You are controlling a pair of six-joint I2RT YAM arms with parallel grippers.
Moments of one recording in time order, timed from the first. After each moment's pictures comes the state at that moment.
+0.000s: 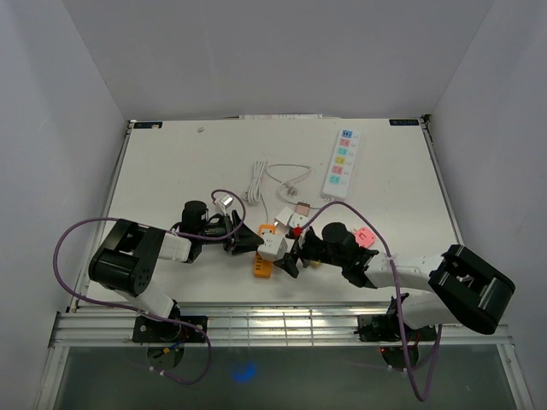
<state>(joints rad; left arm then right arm) -0.30 1.61 0.39 0.66 0.97 -0.97 0.92 1.31 0.38 0.63 -0.28 -0.10</state>
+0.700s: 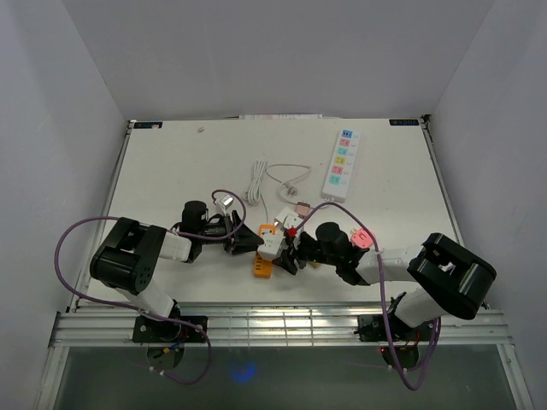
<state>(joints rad) -0.30 1.62 0.39 0.68 0.99 -0.98 0.92 1.45 0.39 0.71 -0.32 -0.09</state>
